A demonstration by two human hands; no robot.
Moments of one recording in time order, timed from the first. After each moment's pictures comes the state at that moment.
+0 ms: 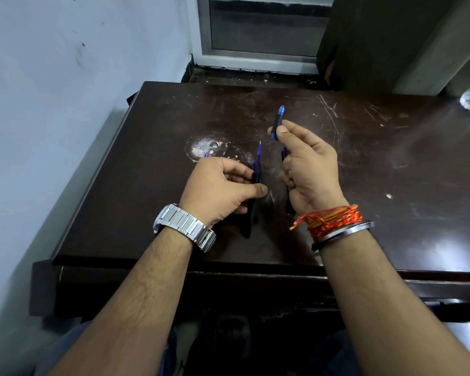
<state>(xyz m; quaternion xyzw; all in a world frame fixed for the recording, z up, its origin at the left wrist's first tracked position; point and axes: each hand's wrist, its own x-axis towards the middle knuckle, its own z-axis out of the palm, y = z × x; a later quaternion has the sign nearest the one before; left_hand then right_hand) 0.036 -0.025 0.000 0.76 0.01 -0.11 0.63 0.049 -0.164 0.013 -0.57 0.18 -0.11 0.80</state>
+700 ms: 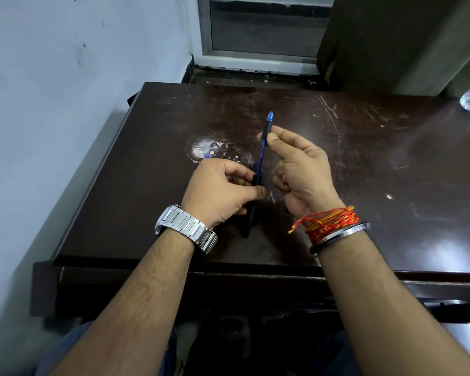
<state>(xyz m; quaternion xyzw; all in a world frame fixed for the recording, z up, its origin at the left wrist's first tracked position) 0.035 -0.026 0.000 0.78 0.00 -0.11 0.61 0.039 -0.158 0.019 -0.56 0.14 -0.04 0.81</state>
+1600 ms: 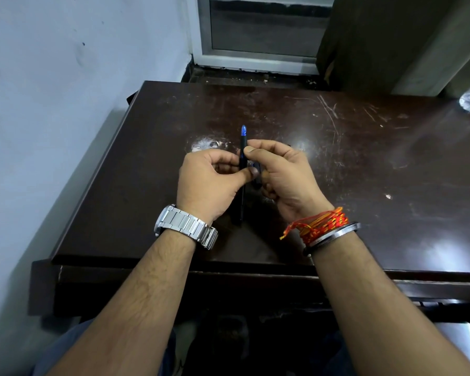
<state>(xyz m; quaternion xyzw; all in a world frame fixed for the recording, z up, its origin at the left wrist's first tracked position) 0.039 -0.025 -0.004 0.79 0.06 0.05 0.61 0.037 -0.148 0.013 -0.60 0.12 0.03 0.79</state>
